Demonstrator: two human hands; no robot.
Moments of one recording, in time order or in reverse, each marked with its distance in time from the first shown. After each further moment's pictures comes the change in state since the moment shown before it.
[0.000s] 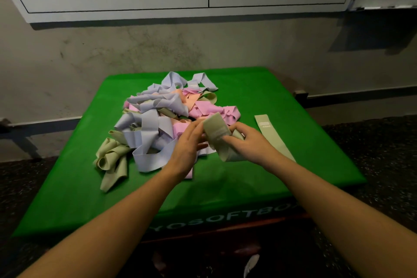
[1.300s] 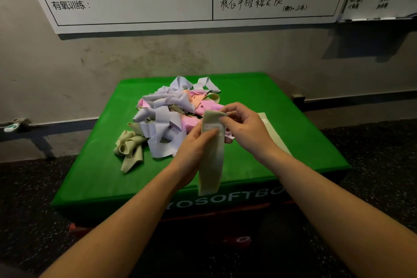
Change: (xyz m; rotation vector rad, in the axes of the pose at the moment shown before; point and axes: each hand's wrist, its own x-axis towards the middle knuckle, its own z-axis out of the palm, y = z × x) left_hand -0.091 0.061 0.015 -0.205 -0.038 -0.077; right_hand -0.069 -0.072 0.004 0.412 0.125 -0.209
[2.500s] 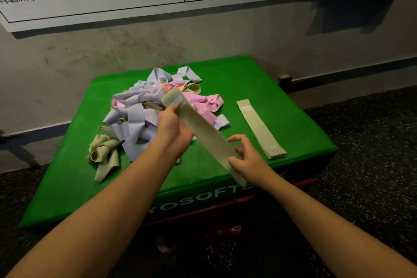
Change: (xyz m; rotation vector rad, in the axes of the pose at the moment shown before) left_hand 0.102 -0.017 0.009 -0.672 0.297 -0.188; right_hand -0.053 0.104 -0.052 -0.164 -0.128 0.323
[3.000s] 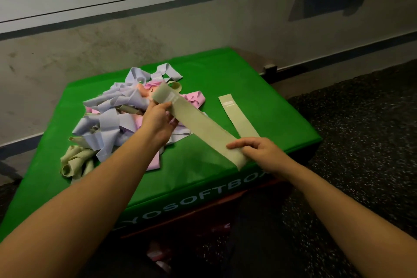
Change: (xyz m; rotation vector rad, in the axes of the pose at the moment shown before) left_hand 0.042 -0.014 0.022 0.381 0.106 0.012; right_hand -0.008 0.018 -0.079 0.152 -0.031 0.056
